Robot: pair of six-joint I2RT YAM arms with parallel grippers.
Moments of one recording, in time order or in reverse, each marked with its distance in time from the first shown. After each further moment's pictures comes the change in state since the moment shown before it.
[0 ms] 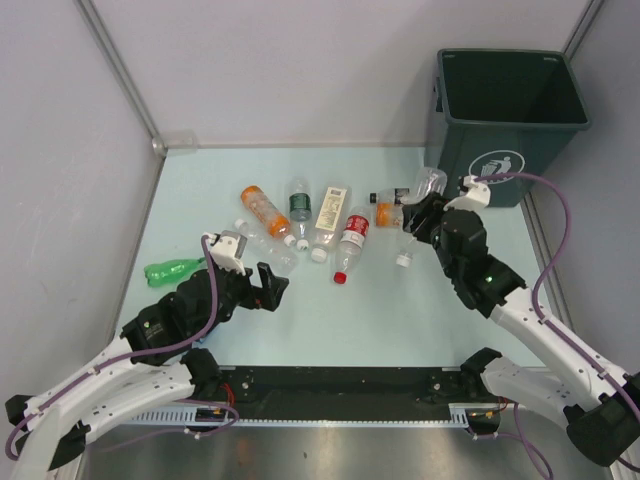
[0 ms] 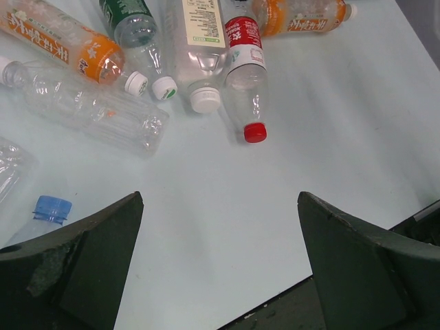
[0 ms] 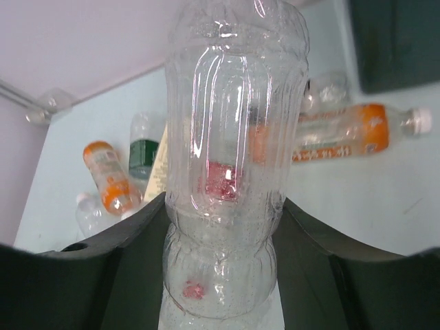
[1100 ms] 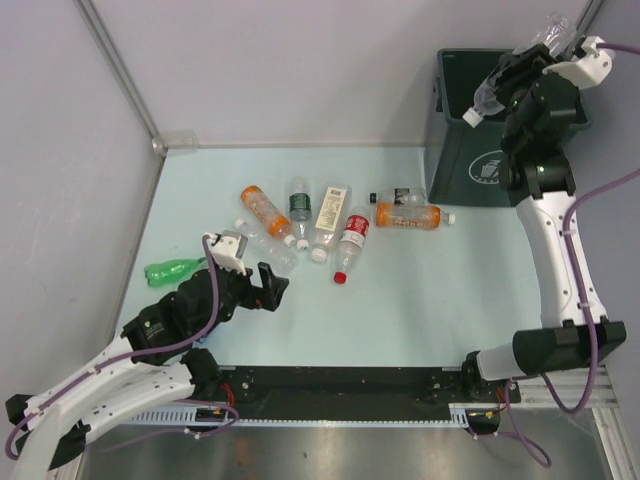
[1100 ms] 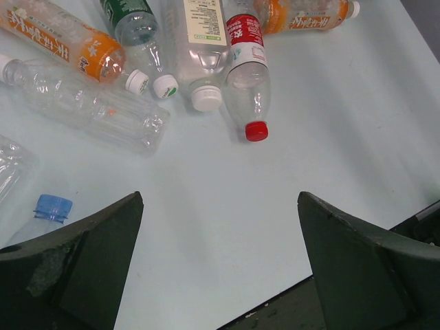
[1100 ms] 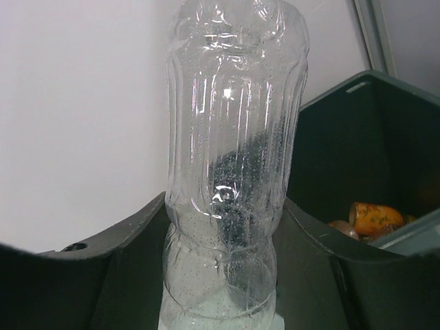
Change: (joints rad) left arm 0.000 0.006 0.000 -0.004 -0.001 0.000; right arm -0.501 0.461 0.906 0.022 -0.024 -0.141
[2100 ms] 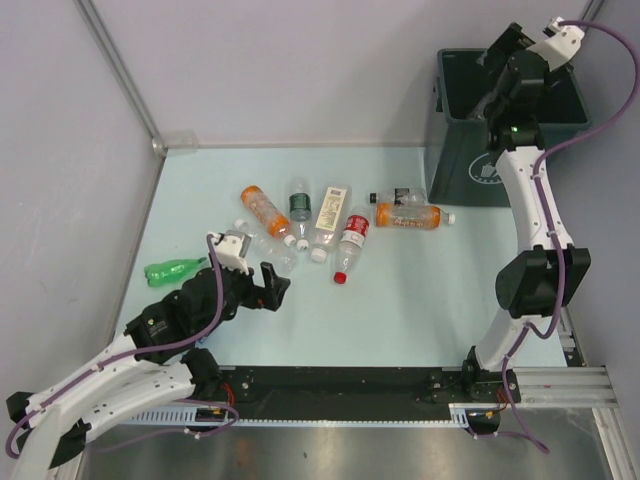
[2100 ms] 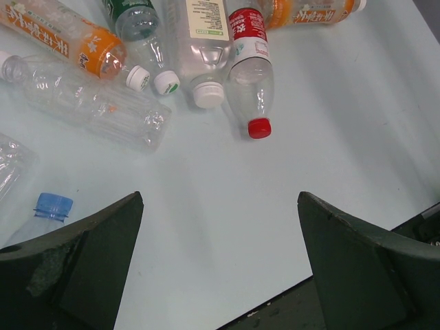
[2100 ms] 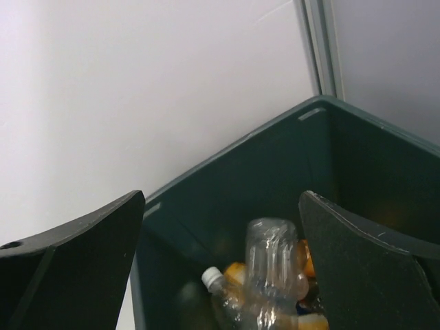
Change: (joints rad) left arm 0.000 0.023 0.000 0.001 0.000 0.001; right arm -0.066 0.415 0.264 0.145 0.119 -0.177
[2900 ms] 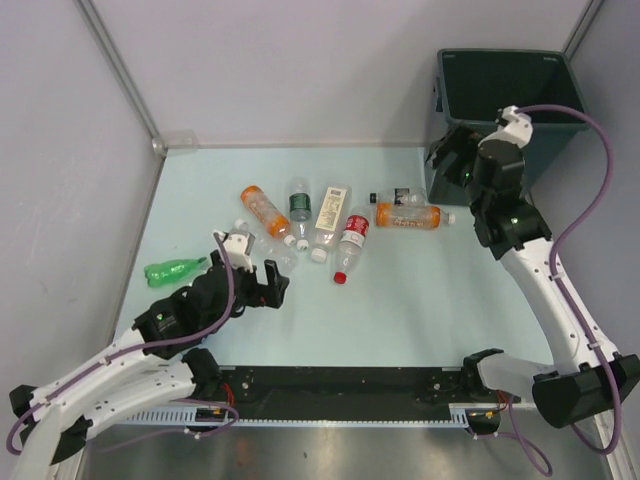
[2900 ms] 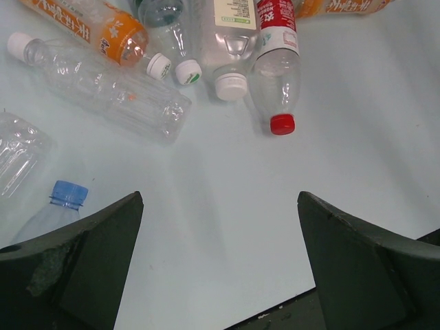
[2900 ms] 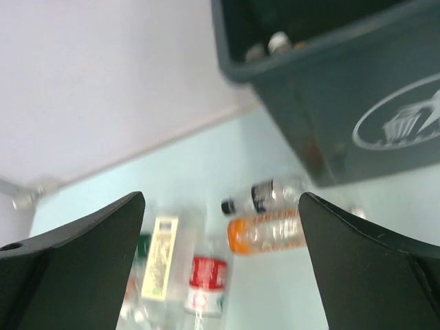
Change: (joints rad) left arm 0.000 0.046 0.000 -0.019 -0.062 -0.021; right arm 0.238 -0.633 -0.652 -0.330 -0.224 0.206
